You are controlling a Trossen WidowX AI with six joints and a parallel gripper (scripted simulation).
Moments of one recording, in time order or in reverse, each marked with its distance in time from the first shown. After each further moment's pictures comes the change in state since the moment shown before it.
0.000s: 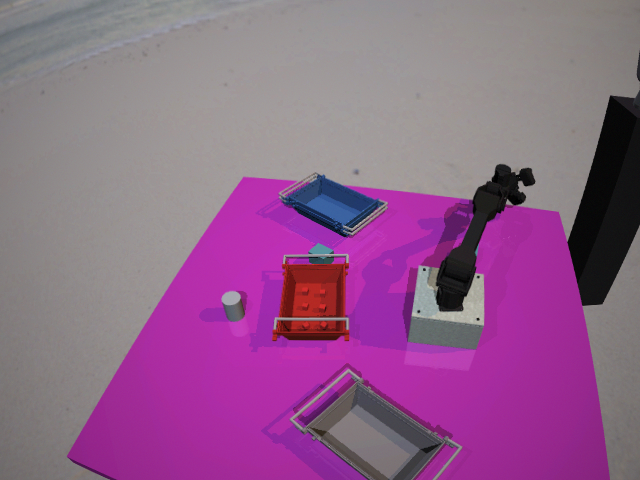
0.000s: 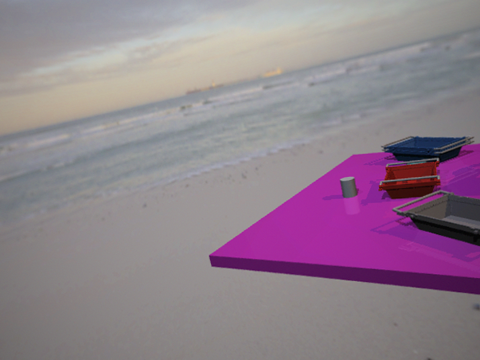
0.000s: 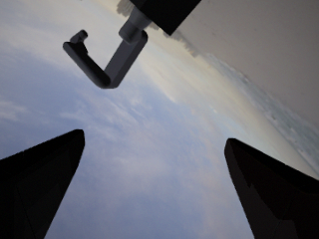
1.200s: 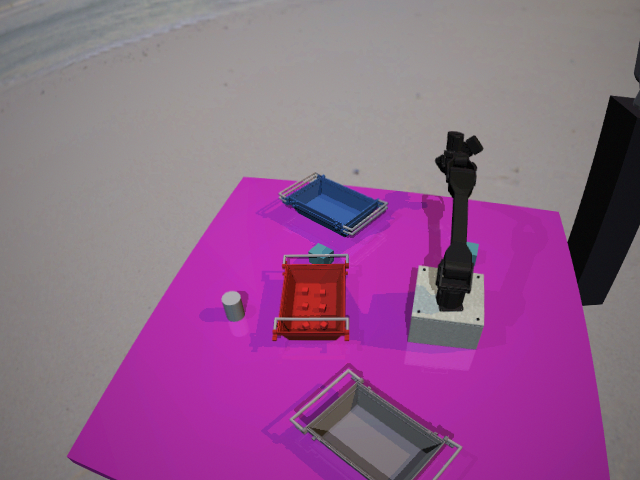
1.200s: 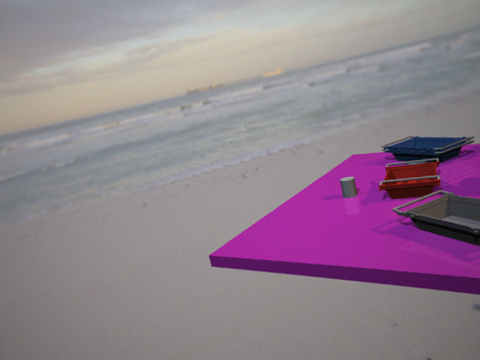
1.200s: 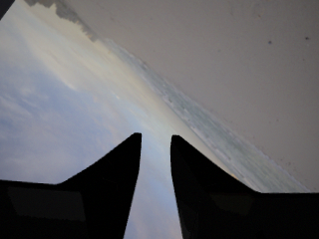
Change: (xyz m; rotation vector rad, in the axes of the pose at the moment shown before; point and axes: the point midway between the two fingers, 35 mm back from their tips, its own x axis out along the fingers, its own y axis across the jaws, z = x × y) arm -0.101 -0.134 -0.172 -0.109 0.031 -0.483
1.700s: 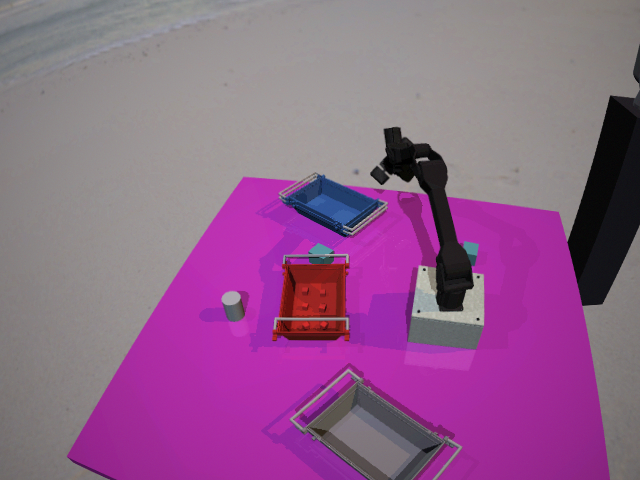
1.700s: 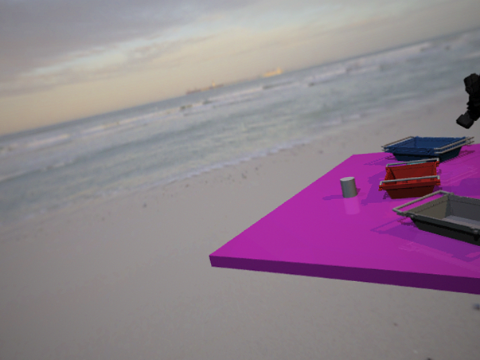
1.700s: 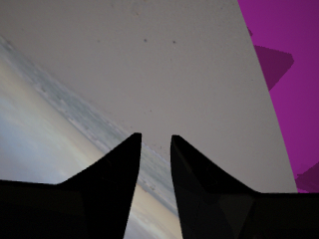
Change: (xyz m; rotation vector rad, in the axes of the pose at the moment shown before) arm -0.137 -0.205 -0.111 -0.211 0.006 -0.572
